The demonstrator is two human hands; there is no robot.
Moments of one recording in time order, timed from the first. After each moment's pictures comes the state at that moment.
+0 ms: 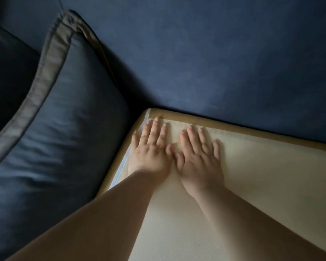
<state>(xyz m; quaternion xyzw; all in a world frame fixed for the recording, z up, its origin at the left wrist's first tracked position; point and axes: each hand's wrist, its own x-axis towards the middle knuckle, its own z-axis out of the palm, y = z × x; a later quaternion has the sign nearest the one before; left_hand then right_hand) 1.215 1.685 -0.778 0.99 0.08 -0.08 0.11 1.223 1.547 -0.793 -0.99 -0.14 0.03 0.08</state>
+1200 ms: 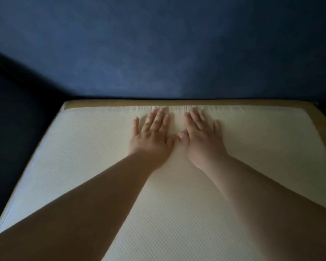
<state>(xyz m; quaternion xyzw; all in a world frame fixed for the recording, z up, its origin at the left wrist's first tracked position) 1.216 1.474 -0.754 0.99 -0.07 -0.14 0.05 1.216 1.324 -0.755 -0.98 -0.06 0.14 0.11</state>
